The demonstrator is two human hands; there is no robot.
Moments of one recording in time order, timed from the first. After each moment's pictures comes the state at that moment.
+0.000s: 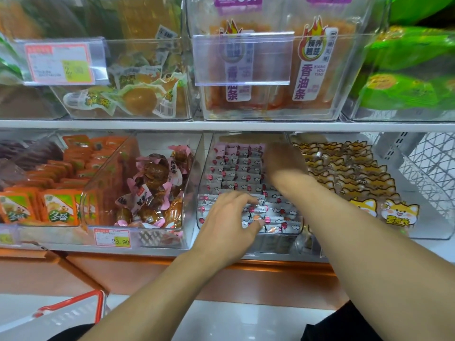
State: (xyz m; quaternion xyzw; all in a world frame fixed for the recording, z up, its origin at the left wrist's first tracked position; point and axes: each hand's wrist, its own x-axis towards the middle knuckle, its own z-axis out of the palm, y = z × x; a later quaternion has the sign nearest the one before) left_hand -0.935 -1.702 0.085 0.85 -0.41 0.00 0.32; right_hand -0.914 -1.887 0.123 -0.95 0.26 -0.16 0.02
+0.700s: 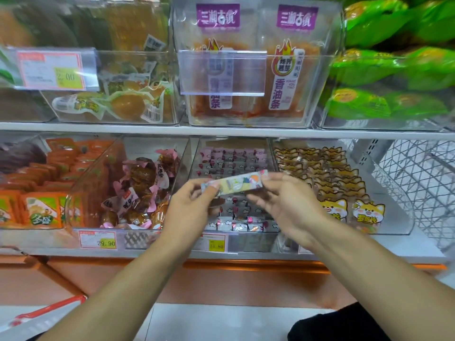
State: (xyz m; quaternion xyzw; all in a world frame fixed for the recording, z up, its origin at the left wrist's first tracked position) left_hand -0.936 -1.685 0.122 0.69 -0.14 -0.17 0.69; right_hand -1.025 -1.842 0.150 -0.47 0.27 -0.18 0.82
